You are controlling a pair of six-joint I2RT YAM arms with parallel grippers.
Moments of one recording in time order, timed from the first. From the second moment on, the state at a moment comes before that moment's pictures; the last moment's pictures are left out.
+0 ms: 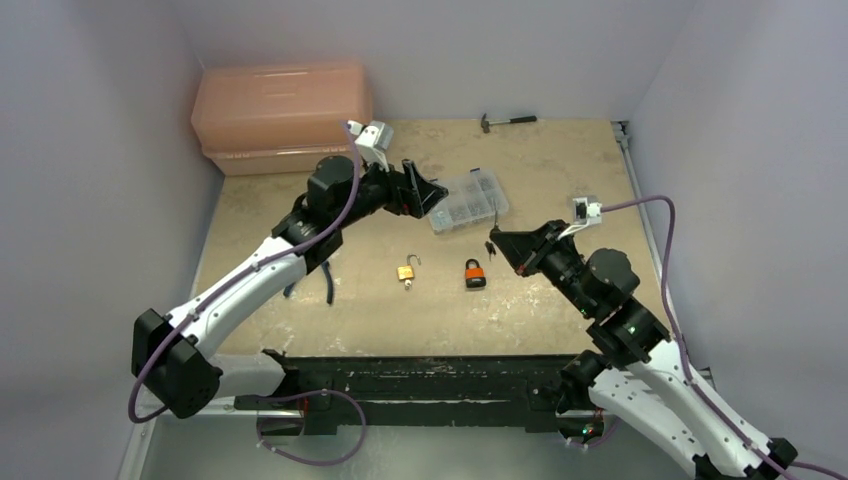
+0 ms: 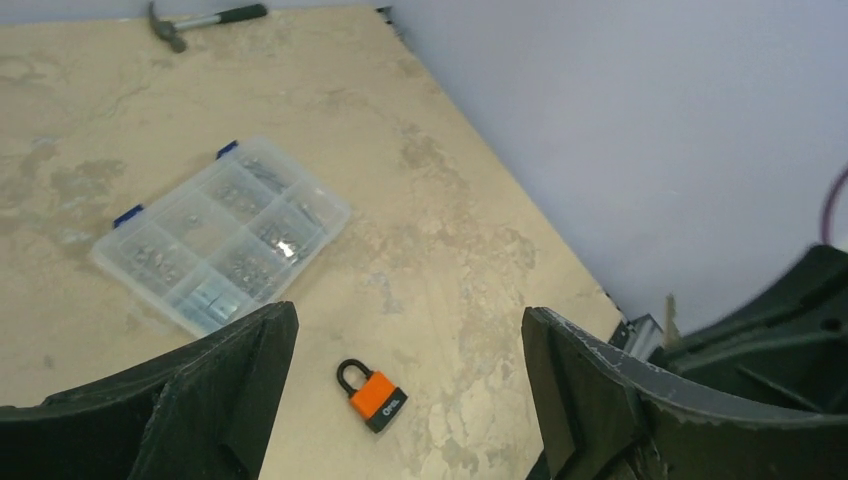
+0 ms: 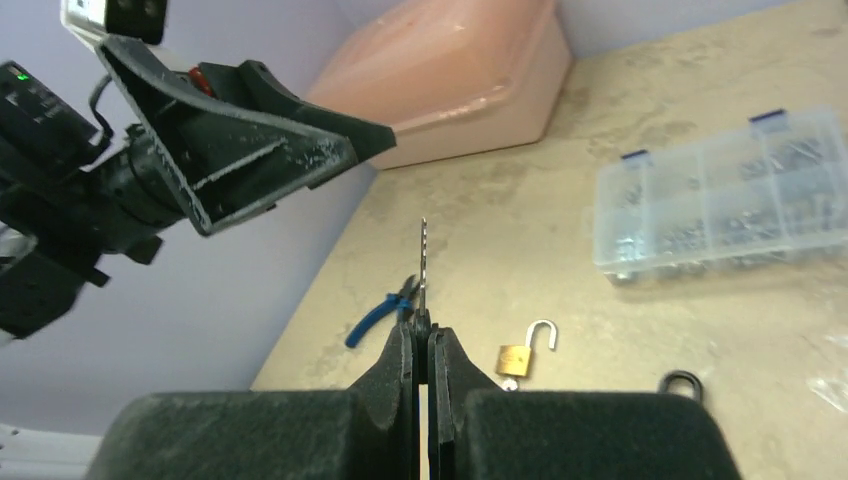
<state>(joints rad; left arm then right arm) -0.62 1.25 1.06 0.10 0.24 -0.49 0.65 0.59 0.68 -0.08 0.02 0.66</state>
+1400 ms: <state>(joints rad) -1.15 2.05 1.49 -0.42 -0.59 -0.88 0.65 0.08 0.71 -0.71 0.40 0.83</state>
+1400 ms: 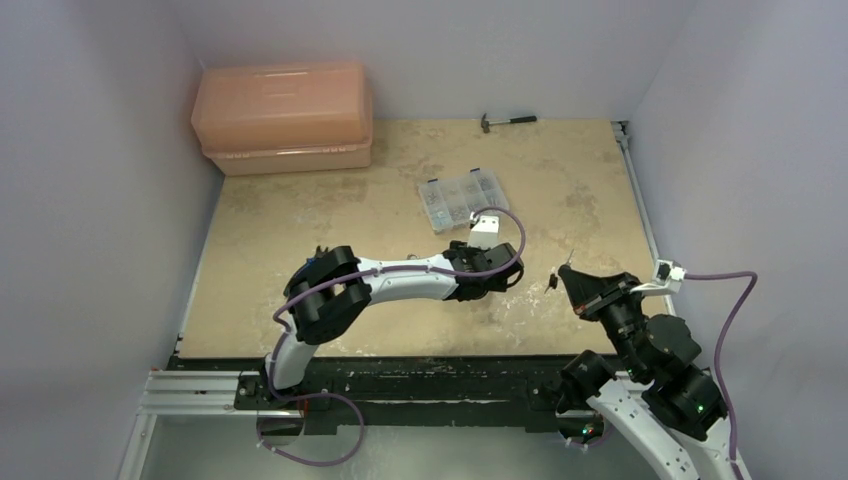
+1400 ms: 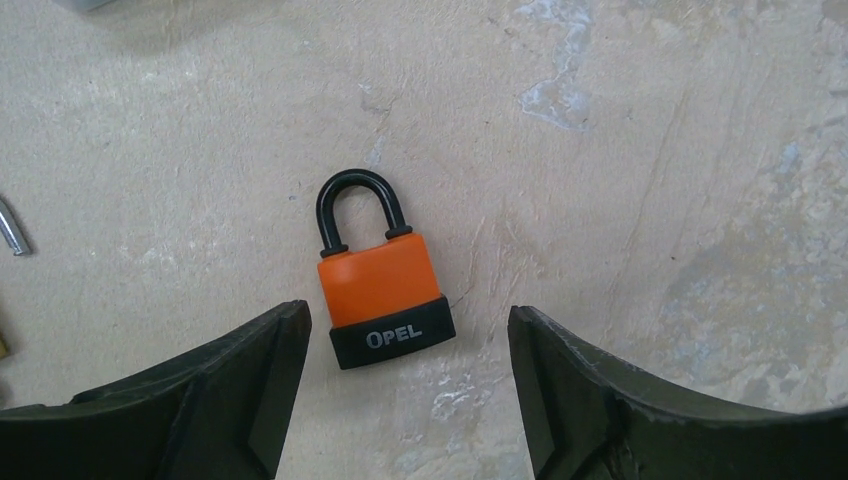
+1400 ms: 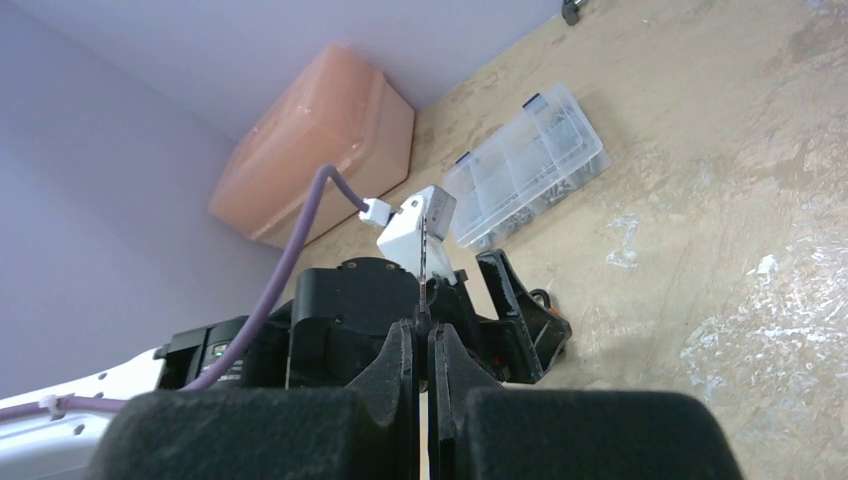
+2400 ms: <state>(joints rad) -1.13 2.17 1.56 -0.45 -0.62 -0.91 0.65 0.07 0.71 -0.71 0.40 0.83</state>
